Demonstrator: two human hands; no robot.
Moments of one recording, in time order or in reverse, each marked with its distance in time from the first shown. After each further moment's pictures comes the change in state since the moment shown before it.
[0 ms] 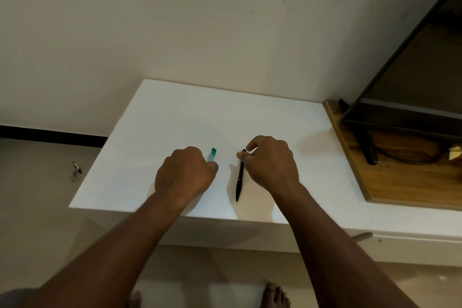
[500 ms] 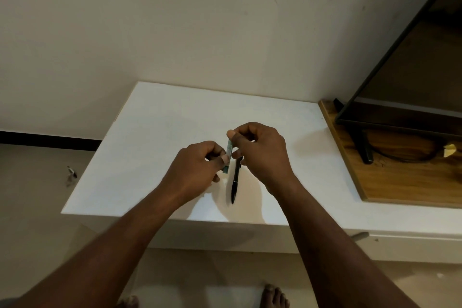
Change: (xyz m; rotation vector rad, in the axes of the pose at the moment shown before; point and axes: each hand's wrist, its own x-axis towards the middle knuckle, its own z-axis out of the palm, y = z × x) left_hand -0.010 0.017 -0.011 -0.566 -0.138 0.226; right_hand -0.007 -0.022 -0.019 0.596 -0.025 -0.077
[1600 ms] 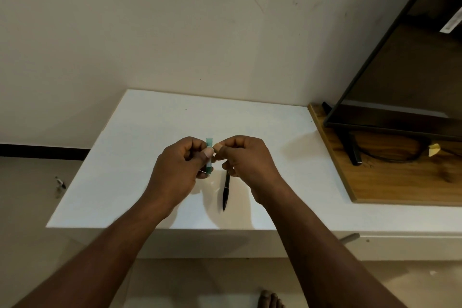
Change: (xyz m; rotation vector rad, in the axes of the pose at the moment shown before) left_hand 0.005 -0.004 -0.001 -0.258 0.163 0.003; right_hand -0.005 -0.005 0.000 0.181 -0.127 0.225
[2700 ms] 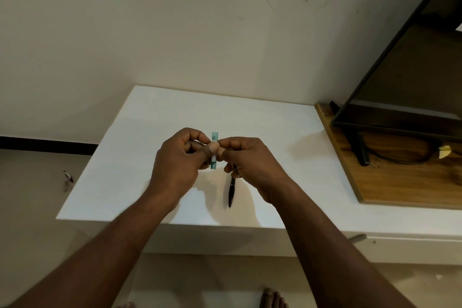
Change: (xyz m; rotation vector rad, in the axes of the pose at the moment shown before) left_hand 0.001 0.002 -0.007 -0.069 0.085 -0.008; right_hand -0.001 0.001 0.000 -0.084 -0.182 -0.048
